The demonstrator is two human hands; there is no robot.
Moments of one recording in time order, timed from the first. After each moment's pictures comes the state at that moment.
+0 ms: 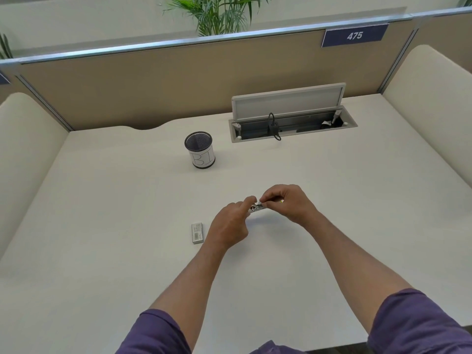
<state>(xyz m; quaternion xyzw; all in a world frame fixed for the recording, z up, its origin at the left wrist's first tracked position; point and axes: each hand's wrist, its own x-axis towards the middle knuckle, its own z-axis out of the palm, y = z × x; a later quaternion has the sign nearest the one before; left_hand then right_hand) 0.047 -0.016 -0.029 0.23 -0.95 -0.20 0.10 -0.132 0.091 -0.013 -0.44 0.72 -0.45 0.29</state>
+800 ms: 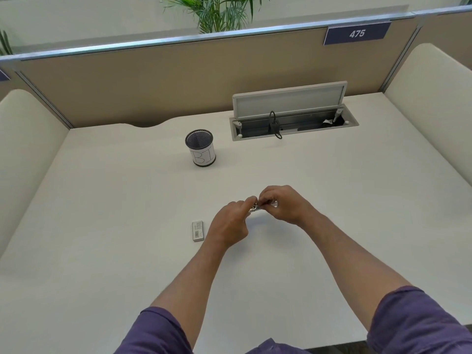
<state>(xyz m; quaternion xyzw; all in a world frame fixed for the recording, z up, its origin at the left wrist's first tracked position) 0.051 -0.017 -0.032 0.21 -0.95 -0.18 0.11 -0.124 0.086 -0.003 -0.60 0.71 -0.31 0.18</state>
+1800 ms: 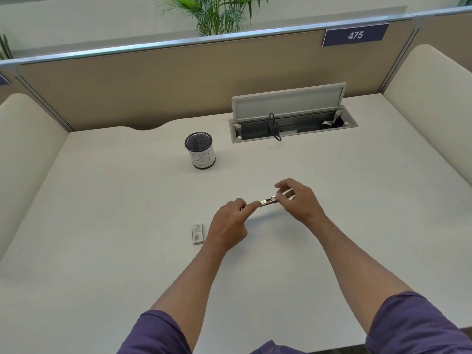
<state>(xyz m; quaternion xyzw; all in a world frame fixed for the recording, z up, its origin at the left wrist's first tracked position) 0.049 -0.021 -0.037 0.20 -0.96 -0.09 0.17 -0.147 0.099 -0.027 -0.37 0.81 -0.41 0.19</state>
